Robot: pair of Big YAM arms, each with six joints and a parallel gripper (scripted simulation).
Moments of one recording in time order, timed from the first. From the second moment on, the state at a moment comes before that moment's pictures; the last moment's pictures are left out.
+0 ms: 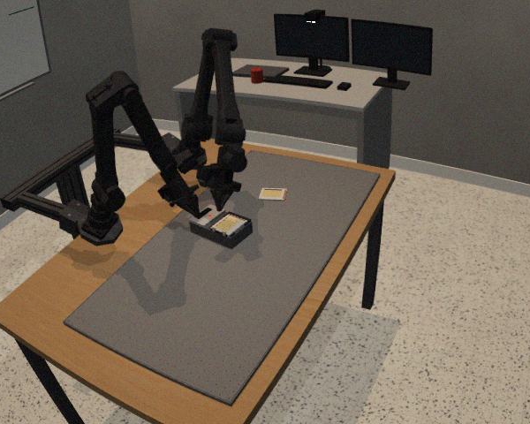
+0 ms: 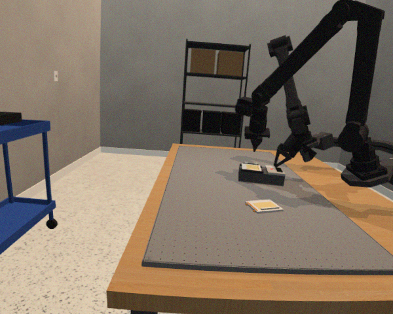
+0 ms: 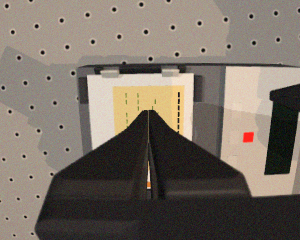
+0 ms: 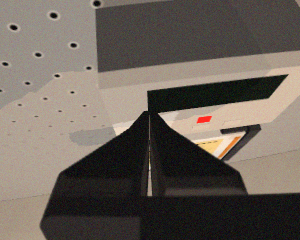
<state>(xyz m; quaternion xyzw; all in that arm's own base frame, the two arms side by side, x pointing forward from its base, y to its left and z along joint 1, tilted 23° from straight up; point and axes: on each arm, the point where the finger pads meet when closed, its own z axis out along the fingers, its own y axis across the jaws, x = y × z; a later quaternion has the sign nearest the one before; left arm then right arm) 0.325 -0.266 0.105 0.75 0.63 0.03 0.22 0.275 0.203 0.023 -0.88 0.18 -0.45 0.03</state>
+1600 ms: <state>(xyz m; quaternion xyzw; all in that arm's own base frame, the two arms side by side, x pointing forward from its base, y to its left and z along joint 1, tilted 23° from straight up) 0.331 -0.253 0.105 0.74 0.63 0.04 0.22 0.275 0.203 0.023 -0.88 0.18 -0.45 0.03</state>
